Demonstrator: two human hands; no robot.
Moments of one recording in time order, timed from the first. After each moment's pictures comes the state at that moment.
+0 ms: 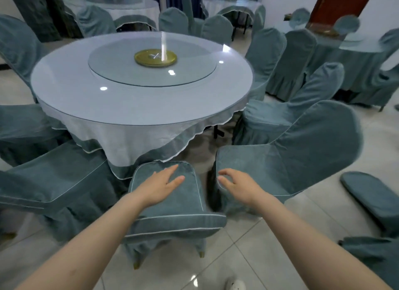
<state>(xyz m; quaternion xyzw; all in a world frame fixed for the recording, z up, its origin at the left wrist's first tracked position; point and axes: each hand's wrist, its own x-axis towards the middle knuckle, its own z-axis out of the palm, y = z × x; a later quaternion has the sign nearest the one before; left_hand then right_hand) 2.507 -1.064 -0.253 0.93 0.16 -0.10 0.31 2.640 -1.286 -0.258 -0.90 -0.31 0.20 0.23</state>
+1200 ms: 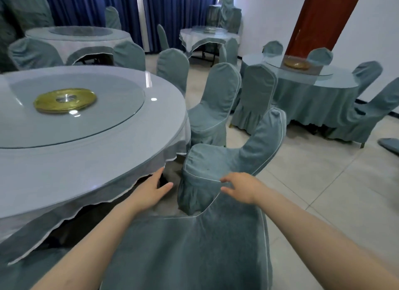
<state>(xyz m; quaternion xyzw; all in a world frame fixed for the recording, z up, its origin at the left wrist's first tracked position) 3.118 -1.305 -0.226 0.89 0.21 0.00 0.40 3.283 -1.543 -0.207 -0.91 -0.40 0.15 0.01</state>
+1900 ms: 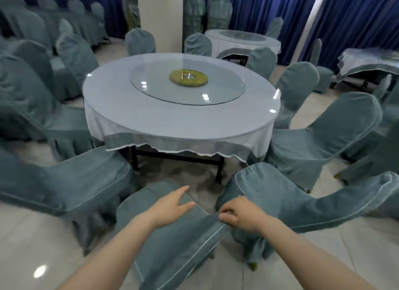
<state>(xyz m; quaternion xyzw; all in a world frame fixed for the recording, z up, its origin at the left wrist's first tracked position) 3.147 -1.525 -0.269 0.78 0.49 0.05 0.38 3.386 -1.587 -0.251 -0.63 -0.74 0.24 -0.07</state>
